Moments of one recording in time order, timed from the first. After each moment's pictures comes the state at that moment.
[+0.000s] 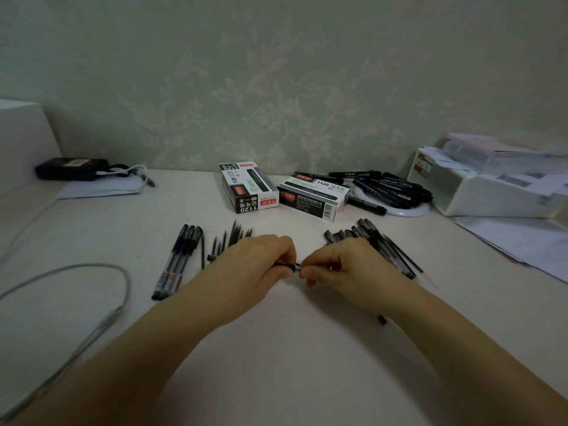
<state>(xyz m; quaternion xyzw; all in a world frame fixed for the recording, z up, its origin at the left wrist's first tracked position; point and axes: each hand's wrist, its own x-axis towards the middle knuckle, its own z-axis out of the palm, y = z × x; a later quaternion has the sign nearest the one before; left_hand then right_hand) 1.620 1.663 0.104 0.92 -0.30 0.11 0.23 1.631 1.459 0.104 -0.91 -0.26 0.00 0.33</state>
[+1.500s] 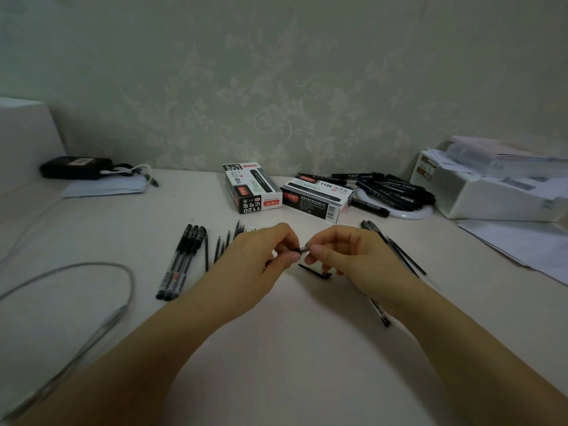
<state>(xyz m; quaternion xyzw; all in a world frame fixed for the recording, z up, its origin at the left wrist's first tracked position) 1.619 1.659 0.104 0.89 -0.25 0.14 0.36 1.631 1.462 0.107 -0.80 -0.14 0.03 0.58</state>
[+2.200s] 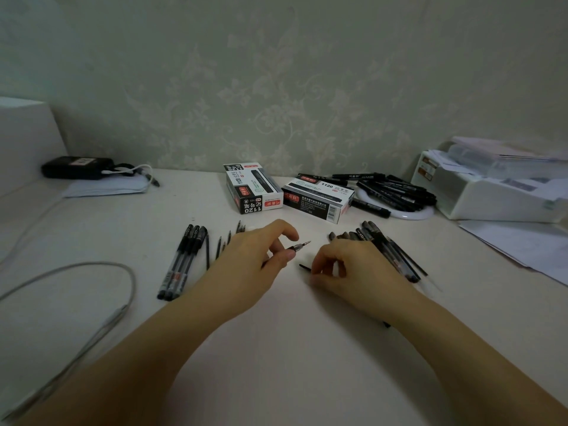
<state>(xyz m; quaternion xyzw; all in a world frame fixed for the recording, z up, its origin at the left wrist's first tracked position) 1.623 1.663 0.099 0.90 -0.21 0.12 0.35 1.631 1.459 0.098 -0.95 -0.22 -0.07 0.22</state>
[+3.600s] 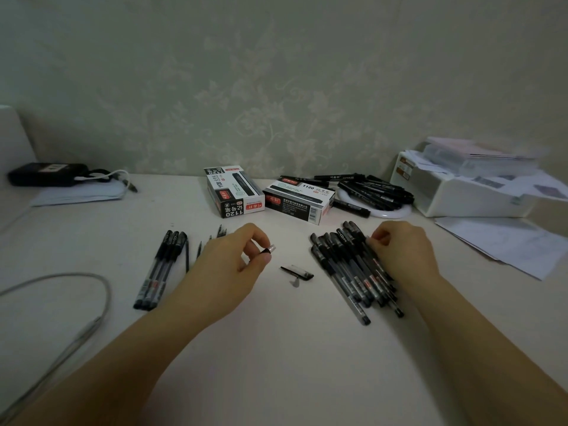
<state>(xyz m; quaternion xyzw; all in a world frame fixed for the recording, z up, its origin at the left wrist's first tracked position) 1.626 1.662 0.092 0.90 -0.14 0.14 0.38 1.671 1.382 0.091 -0.95 0.11 -0.19 0.23</state>
